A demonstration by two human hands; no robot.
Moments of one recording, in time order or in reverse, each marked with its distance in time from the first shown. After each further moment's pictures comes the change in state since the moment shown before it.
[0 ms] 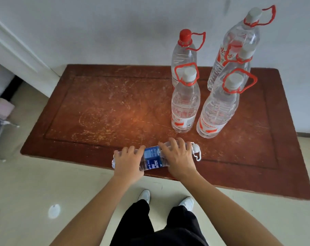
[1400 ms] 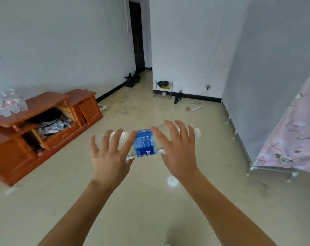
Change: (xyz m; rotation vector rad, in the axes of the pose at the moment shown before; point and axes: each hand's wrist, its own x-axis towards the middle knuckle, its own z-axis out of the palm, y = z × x) left_hand -0.849 -0.558 0.137 0.424 0.546 -1.771; right_hand -0.270 -1.086 0.012 0.276 0.594 -1.884
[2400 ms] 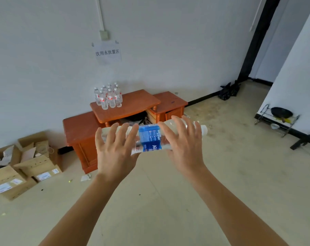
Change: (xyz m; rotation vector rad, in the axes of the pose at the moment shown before) left_hand 0.190 -0.587 0.279 0.387 -0.005 -0.437; right_hand 0.552 -0.362 0.433 0.378 0.076 -0.442
